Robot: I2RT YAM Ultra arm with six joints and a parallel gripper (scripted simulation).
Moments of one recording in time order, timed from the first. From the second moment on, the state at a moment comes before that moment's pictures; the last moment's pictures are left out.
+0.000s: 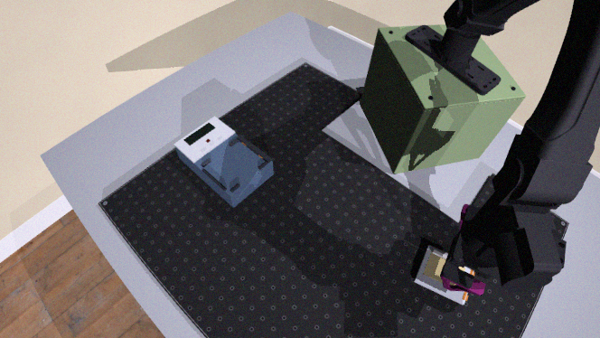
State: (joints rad) arm 0.81 2.27 1.14 -0.37 -0.02 -1.14
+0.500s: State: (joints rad) arm 0.81 2.32 1.16 -0.33 -0.03 -1.14
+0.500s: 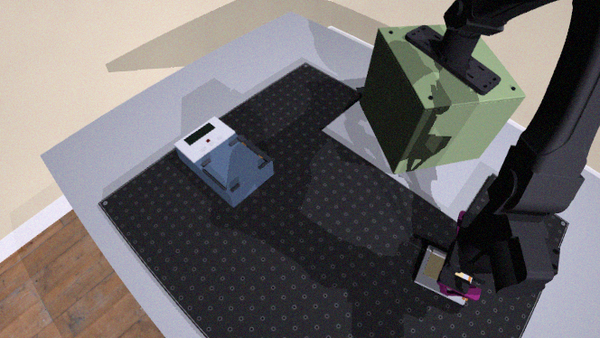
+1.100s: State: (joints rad) arm 0.81 2.39 1.18 -0.28 -0.03 -1.14
